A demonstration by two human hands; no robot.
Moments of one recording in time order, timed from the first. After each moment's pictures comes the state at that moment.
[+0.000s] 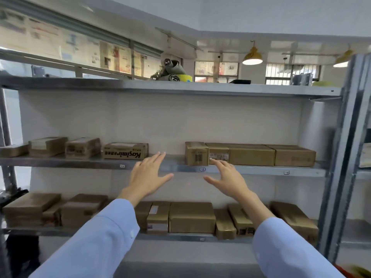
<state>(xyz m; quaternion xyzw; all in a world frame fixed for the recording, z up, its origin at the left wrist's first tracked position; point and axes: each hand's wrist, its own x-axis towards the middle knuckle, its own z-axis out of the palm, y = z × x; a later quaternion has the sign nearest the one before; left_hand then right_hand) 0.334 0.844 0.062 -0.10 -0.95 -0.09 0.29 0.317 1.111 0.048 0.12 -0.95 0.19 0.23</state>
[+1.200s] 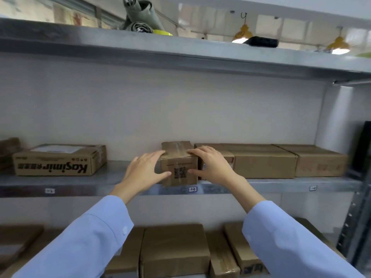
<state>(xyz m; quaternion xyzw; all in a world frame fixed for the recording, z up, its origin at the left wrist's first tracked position) 0.032 0.895 0.039 -0.18 -0.94 -0.14 0.27 0.033 1.133 0.054 0.21 -0.94 0.09 0.26</state>
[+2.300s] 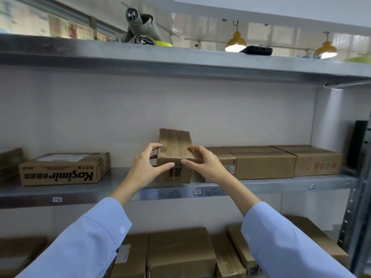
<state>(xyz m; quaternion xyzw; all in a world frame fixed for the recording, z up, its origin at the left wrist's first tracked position) 0.043 0.878 0.056 -0.22 -0.83 -0.45 0.24 0.054 1.098 0.064 0.17 -0.87 0.41 0.21</state>
